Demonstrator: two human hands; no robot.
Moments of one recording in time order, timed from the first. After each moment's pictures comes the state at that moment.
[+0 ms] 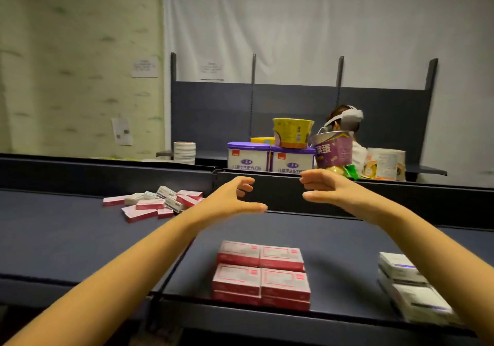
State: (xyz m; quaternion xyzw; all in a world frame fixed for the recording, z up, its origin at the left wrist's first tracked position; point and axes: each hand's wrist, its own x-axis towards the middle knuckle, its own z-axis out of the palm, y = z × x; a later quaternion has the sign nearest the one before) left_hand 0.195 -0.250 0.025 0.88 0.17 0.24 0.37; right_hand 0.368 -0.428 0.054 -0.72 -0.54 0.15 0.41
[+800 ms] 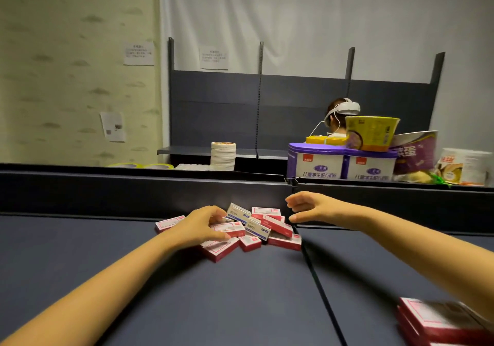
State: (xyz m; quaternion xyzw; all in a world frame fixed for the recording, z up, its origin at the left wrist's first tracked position) left_hand 0.093 0.057 -0.031 0.93 0.21 0.16 0.26; right_hand 0.300 -0.149 0.017 -0.78 -0.51 0.22 0.31
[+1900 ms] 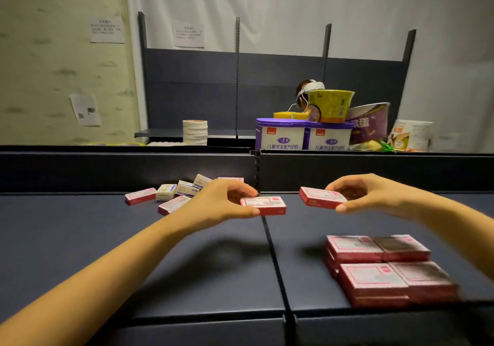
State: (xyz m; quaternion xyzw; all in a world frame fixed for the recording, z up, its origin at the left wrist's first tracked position) left_hand 0.088 -0.098 -0.002 0.91 0.07 0.21 0.35; right_hand 0.279 -0.332 0.030 -0.78 -0.47 0.19 0.36
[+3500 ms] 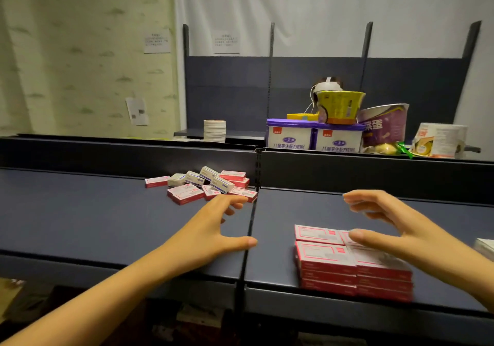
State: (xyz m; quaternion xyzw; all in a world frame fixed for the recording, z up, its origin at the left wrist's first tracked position) left_hand 0.049 -0.195 -0.034 0.92 0.13 0.28 0.26; right_hand 0.248 -0.428 0.001 -0.75 -0.55 0.04 0.36
